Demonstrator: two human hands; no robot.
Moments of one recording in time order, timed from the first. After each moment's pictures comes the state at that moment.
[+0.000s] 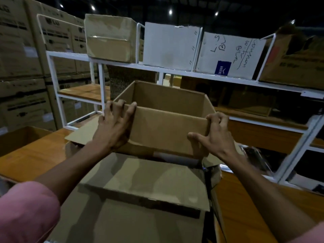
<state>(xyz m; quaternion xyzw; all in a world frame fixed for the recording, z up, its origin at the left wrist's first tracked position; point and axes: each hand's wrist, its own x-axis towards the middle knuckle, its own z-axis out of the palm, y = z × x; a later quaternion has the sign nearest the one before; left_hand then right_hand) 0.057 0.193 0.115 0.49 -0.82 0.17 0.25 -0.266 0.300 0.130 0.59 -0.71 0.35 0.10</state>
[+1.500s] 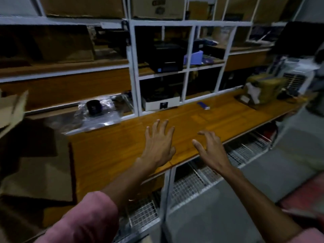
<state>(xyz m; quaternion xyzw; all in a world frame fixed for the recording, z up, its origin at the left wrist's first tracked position) -0.540 0.606 -0.028 0.09 -0.99 0.00 0.15 -0.647 0.799 -0.058 0.32 -0.88 0.33 0.07</state>
